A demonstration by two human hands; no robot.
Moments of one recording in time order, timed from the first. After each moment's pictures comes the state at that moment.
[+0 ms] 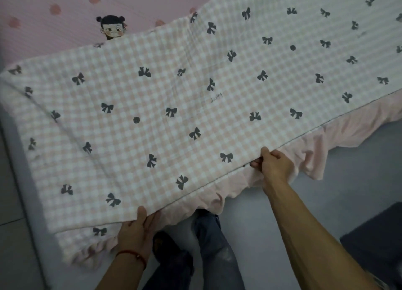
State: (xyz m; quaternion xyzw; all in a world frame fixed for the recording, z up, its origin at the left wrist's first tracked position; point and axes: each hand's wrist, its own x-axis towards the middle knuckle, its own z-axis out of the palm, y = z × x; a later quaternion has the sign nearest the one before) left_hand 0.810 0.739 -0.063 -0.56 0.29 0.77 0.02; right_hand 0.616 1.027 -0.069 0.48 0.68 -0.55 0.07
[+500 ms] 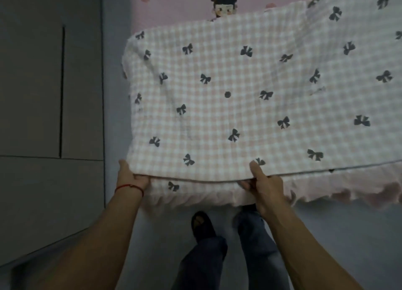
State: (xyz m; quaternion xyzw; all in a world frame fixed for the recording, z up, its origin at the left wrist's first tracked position) left_hand 0.842 0.532 -0.073 -0.63 0.16 0.72 -0.24; right_hand 0.726 0.847 -0.068 0.40 0.58 -0.64 0.31
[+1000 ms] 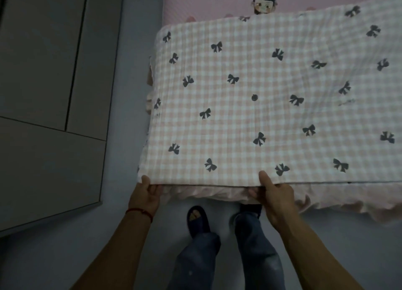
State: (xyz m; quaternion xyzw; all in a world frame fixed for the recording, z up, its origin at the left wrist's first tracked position) left_hand 0.942 0.569 -0.094 -0.65 0.17 0.72 -0.20; right_hand 0.758 0.834 -0.059 0.36 0.62 -0.60 0.35
